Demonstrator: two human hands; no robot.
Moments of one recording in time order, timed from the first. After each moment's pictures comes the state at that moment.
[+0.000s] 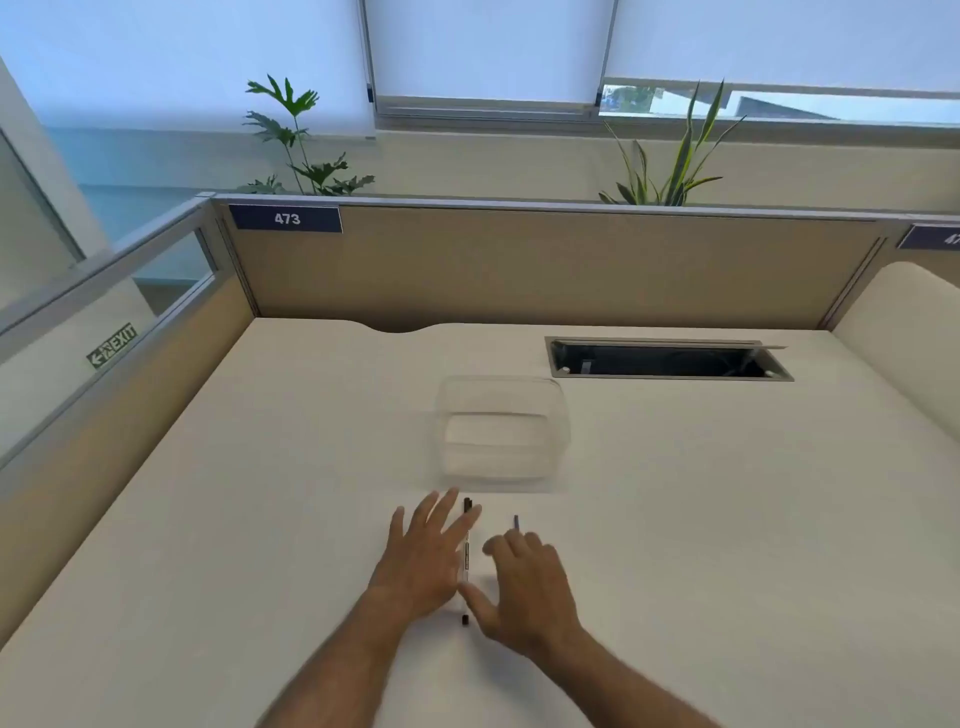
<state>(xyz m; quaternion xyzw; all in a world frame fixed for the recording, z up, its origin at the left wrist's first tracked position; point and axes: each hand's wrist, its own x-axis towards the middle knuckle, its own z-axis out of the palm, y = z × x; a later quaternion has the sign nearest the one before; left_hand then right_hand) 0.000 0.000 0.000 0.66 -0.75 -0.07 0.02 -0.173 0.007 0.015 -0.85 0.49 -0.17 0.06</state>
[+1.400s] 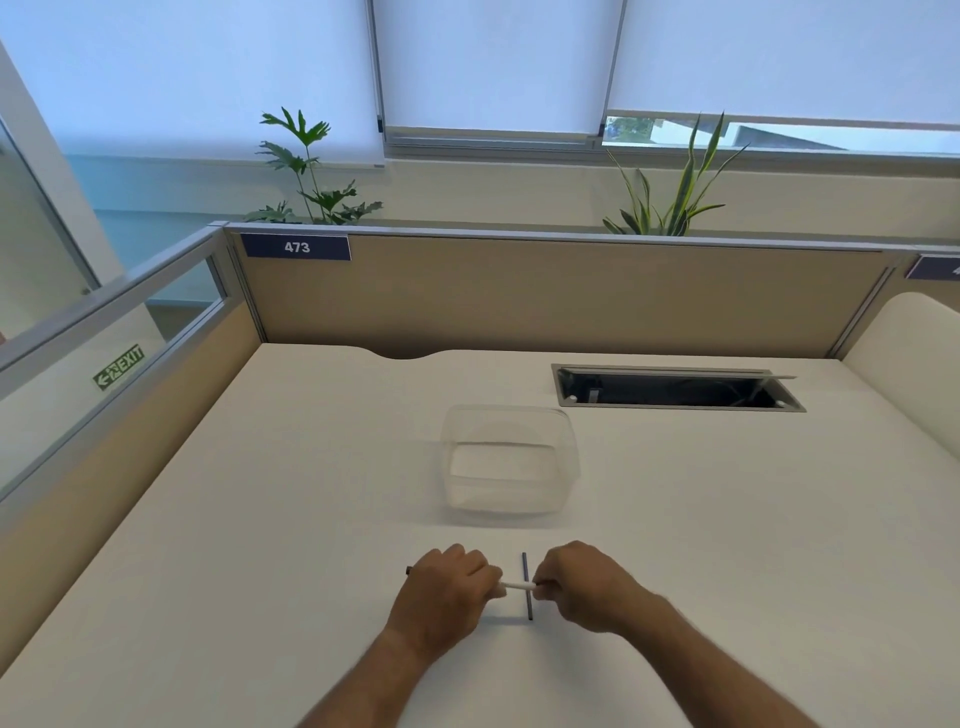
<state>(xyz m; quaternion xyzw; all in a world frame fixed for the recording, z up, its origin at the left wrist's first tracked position) -0.011 -0.004 0.026 0.52 -0.83 0.11 0.17 -0.220 -0.072 0.046 -0.88 0.45 0.04 0.16</state>
